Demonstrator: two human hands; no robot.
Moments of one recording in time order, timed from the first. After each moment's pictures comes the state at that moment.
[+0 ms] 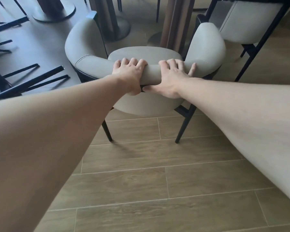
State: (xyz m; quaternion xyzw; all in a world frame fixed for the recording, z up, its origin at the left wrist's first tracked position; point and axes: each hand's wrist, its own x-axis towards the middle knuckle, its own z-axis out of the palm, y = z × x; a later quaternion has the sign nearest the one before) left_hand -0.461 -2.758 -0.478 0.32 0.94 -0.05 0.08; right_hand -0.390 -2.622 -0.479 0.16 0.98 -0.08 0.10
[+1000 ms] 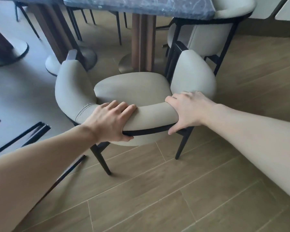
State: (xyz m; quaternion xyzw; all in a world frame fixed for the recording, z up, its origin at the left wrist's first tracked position) left_hand -0.596 -2.843 -0.479 0.60 0.80 -0.05 -0.03; right_hand -0.451 -2.617 -0.452 0.10 0.98 0.10 0.17
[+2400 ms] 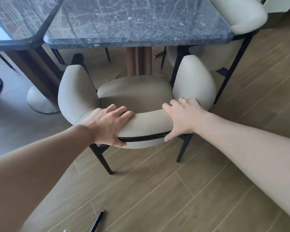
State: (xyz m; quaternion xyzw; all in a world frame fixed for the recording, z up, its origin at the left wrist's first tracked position) left_hand -0.945 -2.717 -0.475 0.68 0.72 -0.15 0.01; right_hand -0.746 -2.542 -0.453 0.21 0.95 0.12 0.19
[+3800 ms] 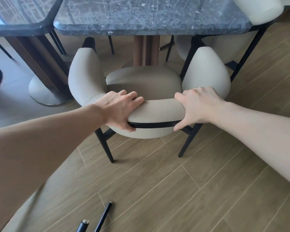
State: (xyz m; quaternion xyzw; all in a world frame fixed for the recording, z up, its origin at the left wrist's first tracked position) left_hand -0.987 -2.723 -0.474 0.72 0.68 -0.13 -0.01; right_hand -0.775 -2.571 -0.443 0.23 0.95 0.12 0.16
